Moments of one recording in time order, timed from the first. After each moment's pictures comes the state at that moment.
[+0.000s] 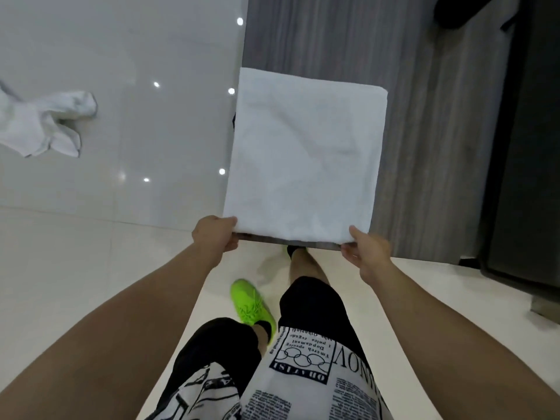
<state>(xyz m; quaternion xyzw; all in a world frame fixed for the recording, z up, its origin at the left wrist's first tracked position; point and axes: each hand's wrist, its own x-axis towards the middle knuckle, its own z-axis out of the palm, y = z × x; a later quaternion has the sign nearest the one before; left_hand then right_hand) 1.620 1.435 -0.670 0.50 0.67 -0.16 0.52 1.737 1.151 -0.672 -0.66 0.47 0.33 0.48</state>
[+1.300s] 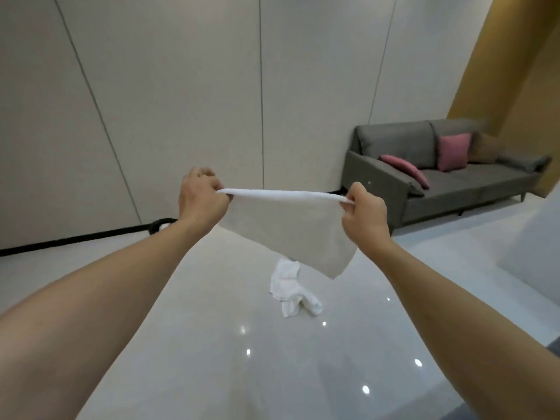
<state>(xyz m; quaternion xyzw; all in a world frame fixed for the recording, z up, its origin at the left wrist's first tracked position) 1.297 1.653 -0.104 0.61 0.66 0.44 0.04 1.611 1.621 -0.117 -0.63 -0.65 0.03 0.43</state>
